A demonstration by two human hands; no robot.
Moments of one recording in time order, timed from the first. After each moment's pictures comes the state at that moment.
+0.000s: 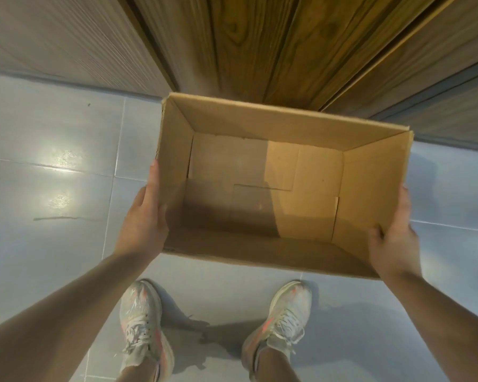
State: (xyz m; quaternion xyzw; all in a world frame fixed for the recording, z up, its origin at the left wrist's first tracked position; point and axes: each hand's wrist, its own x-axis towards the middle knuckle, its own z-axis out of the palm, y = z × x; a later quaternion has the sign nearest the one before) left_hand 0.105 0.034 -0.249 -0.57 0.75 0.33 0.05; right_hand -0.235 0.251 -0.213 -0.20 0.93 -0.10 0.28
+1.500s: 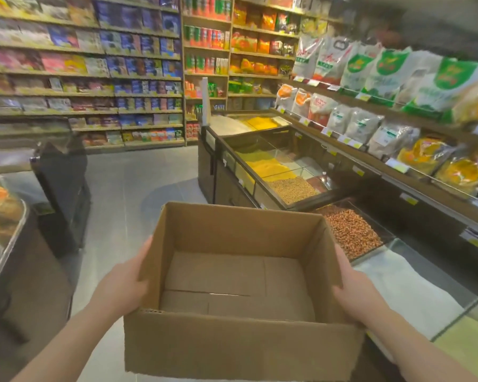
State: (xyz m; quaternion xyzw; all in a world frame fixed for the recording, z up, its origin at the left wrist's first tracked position) left_hand 0.456 0.244 0.572 -0.83 0.48 0.11 -0.26; right_hand 0.048 0.022 0.590 -0.81 0.56 -0.08 0.16
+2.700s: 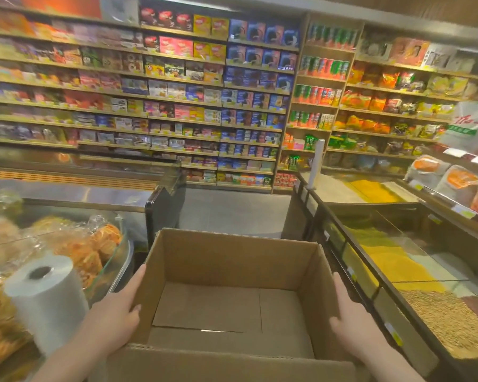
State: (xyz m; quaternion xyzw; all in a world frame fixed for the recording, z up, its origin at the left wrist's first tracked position) left_hand 0.807 0.245 0.618 -0.93 0.28 0.07 -0.22; right_hand 0.527 -0.111 0.617 -0.87 0.46 -0.05 0.17
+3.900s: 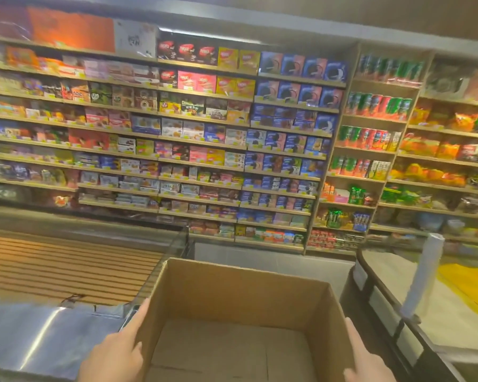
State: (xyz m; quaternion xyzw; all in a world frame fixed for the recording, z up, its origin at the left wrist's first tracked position) left_hand 1.429 -0.137 0.616 -0.94 0.24 0.05 -0.22; right_hand 1.164 -0.503 0.662 -0.86 0.45 -0.06 0.23
